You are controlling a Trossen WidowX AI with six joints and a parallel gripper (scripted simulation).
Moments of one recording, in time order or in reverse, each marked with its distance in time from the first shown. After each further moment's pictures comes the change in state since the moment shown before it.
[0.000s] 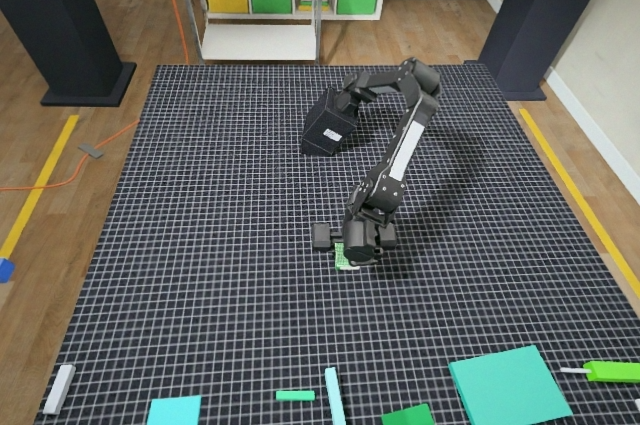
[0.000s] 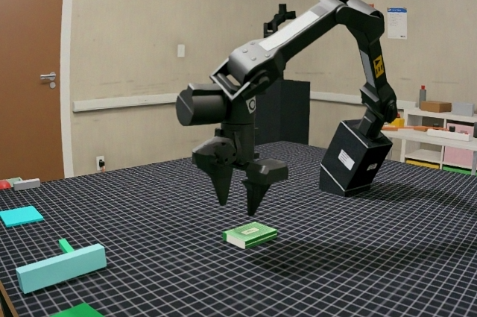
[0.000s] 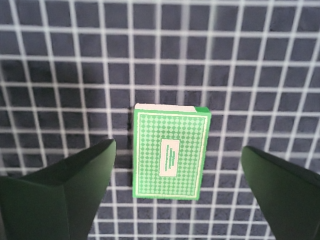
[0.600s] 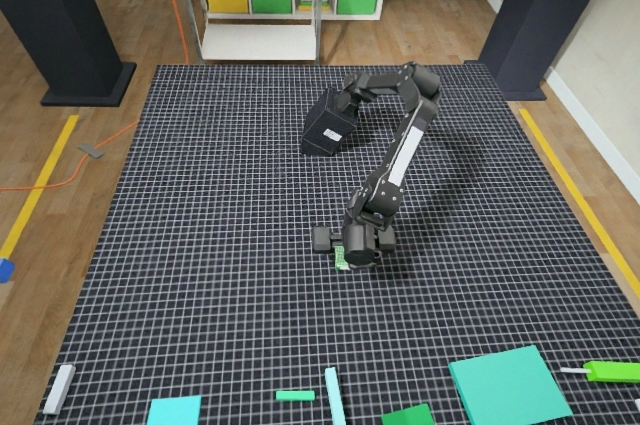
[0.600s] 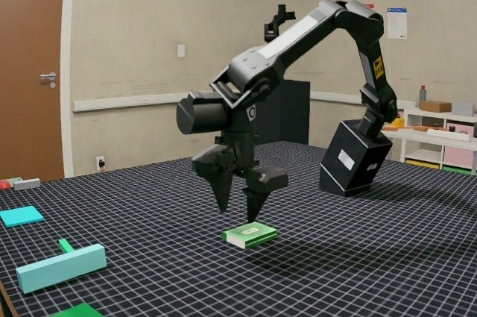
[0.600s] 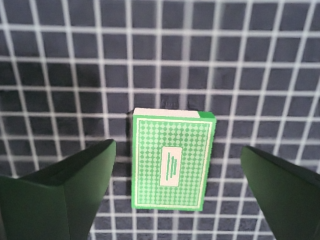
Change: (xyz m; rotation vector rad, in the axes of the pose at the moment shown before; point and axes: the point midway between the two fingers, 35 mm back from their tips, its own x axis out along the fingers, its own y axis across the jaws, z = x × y) arm 0.013 0.000 0.000 0.001 0.001 0.000
